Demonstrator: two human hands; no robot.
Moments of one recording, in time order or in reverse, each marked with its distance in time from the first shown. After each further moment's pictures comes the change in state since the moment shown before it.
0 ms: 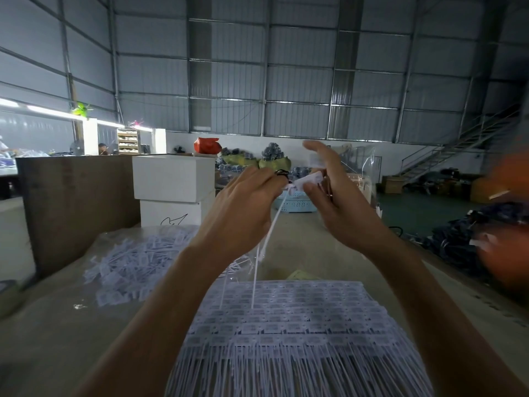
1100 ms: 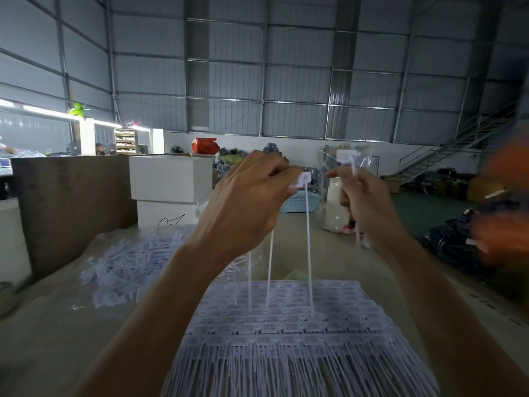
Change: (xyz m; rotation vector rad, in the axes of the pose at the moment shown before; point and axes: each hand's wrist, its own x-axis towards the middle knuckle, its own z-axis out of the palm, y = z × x) left_hand 0.006 0.014 -0.017 -0.034 0.167 0.130; right_hand -0.008 0.028 -0.020 0.302 0.282 0.456
